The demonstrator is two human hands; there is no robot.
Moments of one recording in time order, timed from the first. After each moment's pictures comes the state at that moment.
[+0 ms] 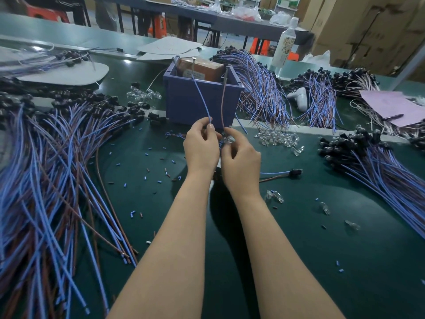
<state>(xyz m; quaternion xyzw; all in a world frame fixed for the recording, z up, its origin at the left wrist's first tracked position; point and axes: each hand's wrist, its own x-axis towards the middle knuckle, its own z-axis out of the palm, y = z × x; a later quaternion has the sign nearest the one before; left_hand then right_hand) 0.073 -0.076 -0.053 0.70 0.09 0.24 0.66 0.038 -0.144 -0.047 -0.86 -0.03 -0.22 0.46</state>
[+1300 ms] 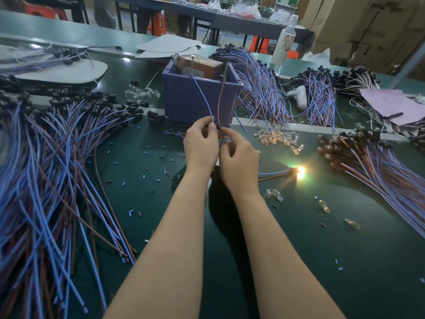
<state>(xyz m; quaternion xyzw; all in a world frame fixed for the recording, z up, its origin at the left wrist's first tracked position) 0.073 -0.074 -0.048 0.71 0.08 0.22 0.66 0.038 -0.145 -0.046 -0.86 -0.04 -0.20 0.46</state>
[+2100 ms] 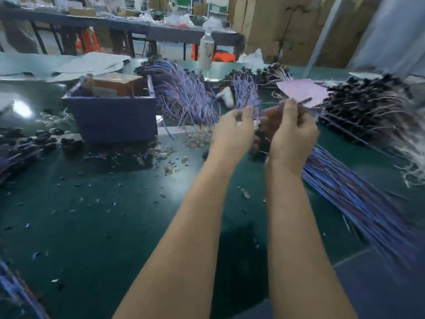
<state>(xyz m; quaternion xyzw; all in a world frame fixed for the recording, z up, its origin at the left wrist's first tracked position) 0.029 -0.235 0.037 0.74 -0.12 0.01 0.66 0.006 -0.306 0.040 -0.56 0.12 -0.46 0.68</state>
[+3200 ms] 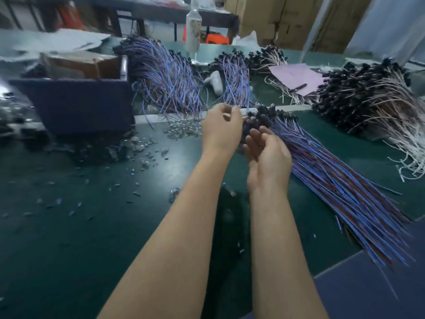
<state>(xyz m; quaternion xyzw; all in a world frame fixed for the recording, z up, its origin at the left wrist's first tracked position) 0.072 -0.270 0.002 0.75 -0.08 0.09 0.65 0.019 -0.323 -0.008 -0.42 0.24 -0.28 0.83</state>
